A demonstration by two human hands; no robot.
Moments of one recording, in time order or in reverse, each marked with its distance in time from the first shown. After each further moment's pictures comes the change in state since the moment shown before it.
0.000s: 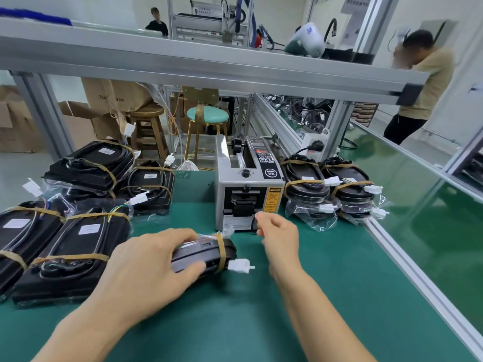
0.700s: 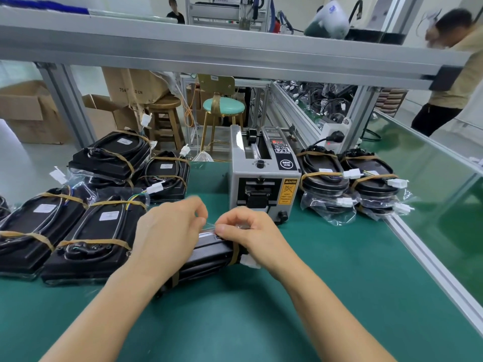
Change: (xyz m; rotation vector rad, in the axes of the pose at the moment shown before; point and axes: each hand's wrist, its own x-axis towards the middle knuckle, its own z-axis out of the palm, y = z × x) left_hand 0.030 0.004 0.007 0.010 0.019 -0.190; right_hand -0.024 -0.015 0.016 -0.157 -0.717 -0.239
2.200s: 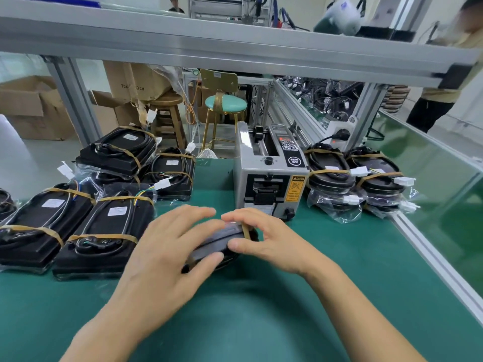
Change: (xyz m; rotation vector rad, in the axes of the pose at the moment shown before) left_hand -0.049 -0.026 -0.006 -0.132 0.099 0.447; right_hand -0.007 0.005 -0.018 -0.428 -0.211 -0.143
